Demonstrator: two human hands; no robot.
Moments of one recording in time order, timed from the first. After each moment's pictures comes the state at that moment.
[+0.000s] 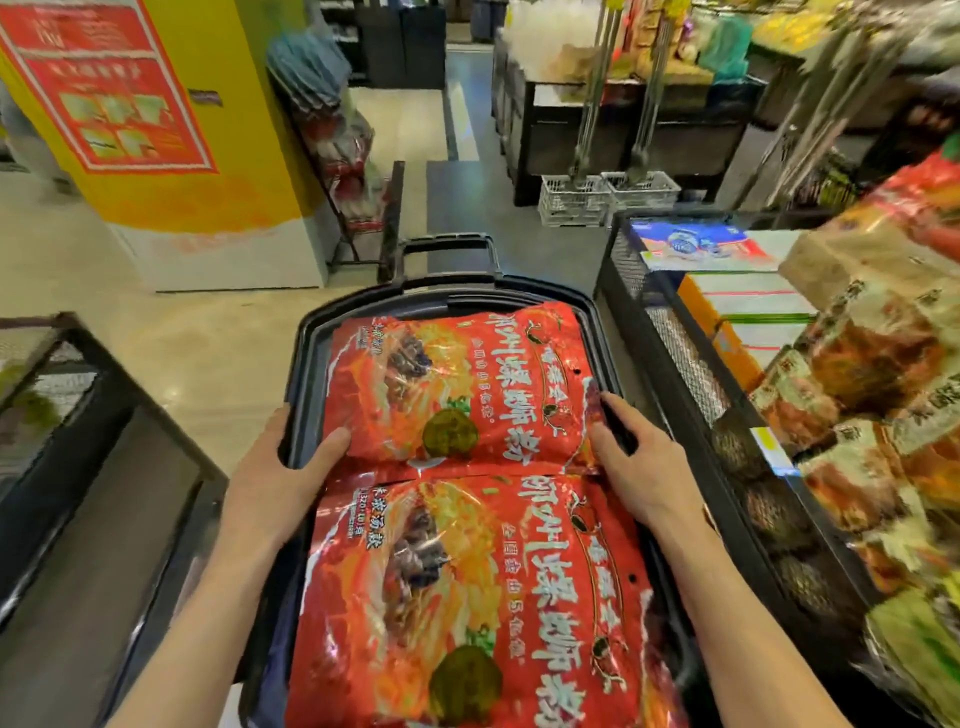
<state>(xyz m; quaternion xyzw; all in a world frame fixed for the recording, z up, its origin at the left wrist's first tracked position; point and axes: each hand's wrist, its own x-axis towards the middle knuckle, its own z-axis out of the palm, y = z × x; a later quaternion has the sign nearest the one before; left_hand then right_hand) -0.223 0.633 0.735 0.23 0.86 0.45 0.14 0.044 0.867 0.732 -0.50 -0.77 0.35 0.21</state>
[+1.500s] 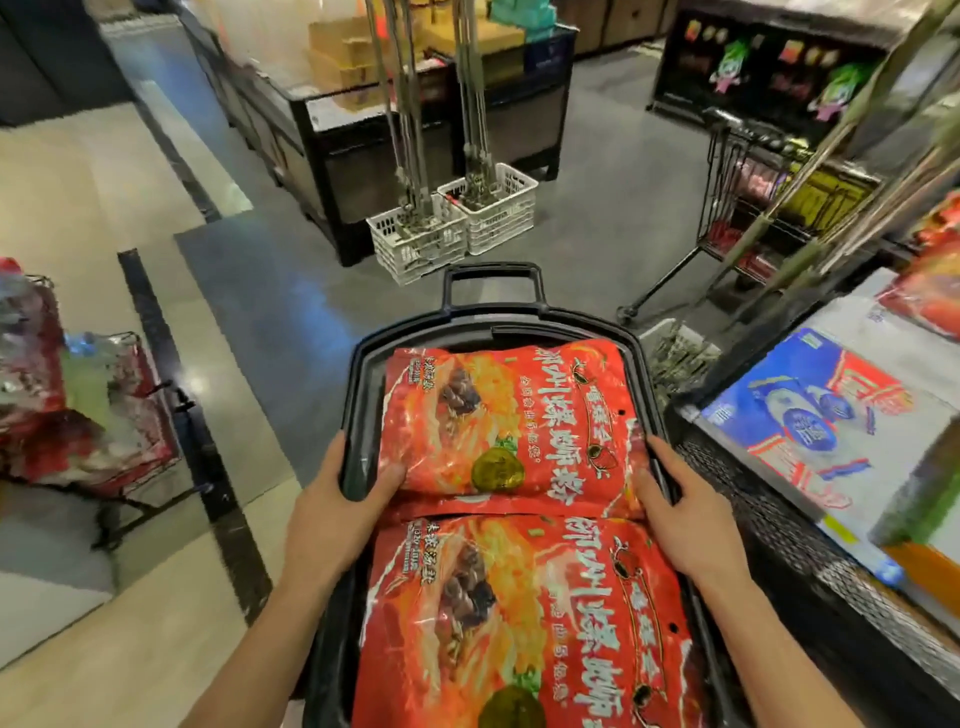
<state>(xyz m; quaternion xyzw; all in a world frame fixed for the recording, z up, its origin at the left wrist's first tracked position) -0.844 1.587 0.708 0.46 0.76 0.34 0.31 -0.507 1.616 0.683 -0.73 -0.55 0.30 0.26</state>
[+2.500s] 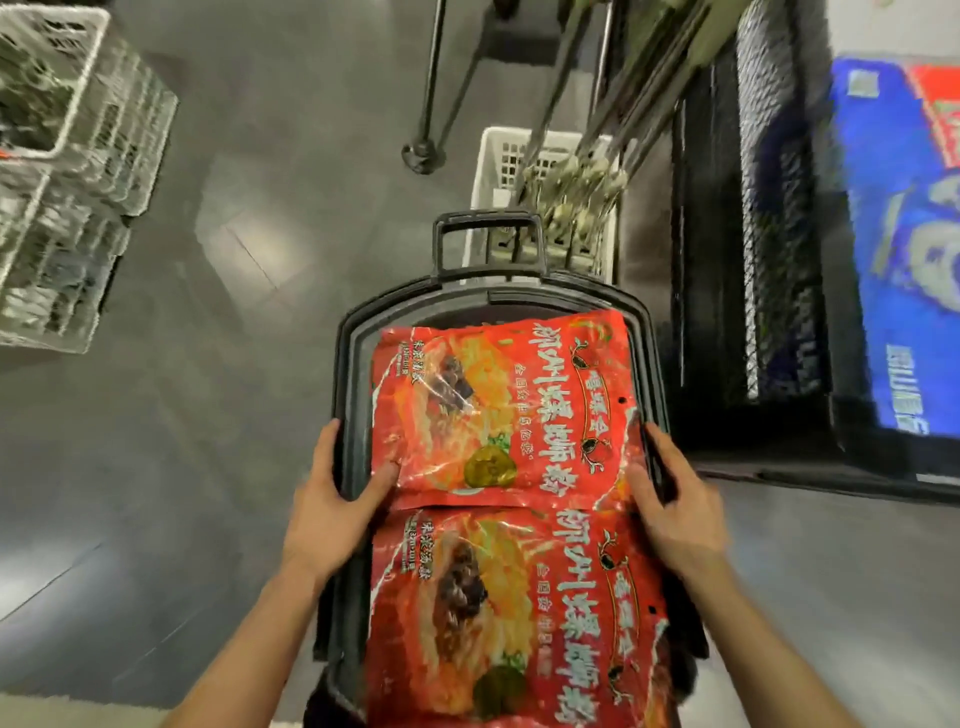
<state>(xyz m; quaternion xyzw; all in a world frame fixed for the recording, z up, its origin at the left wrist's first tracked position) -0.781 2.145 0.407 0.66 0.58 0.00 0.48 -0.525 1.905 0.390 -0.90 -0.14 0.30 0.28</state>
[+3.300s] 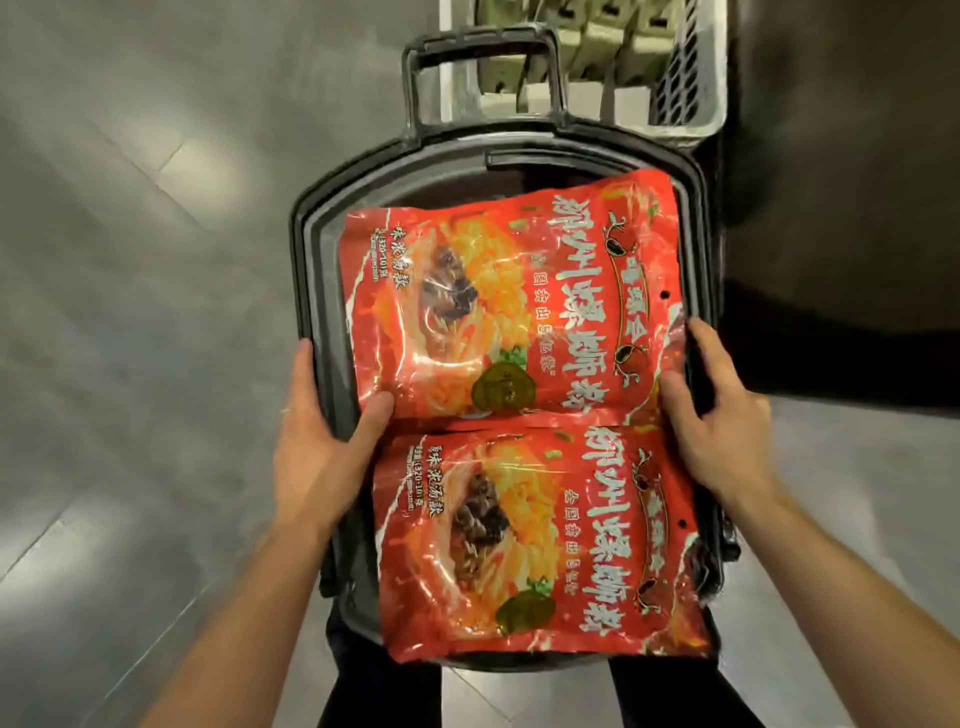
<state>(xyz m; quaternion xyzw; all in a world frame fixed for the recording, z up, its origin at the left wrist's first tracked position) -0.768 2.223 0.120 0.70 0.56 -0.02 0.44 -0.534 1.968 0.094 -0.92 -0.14 0.26 0.25</state>
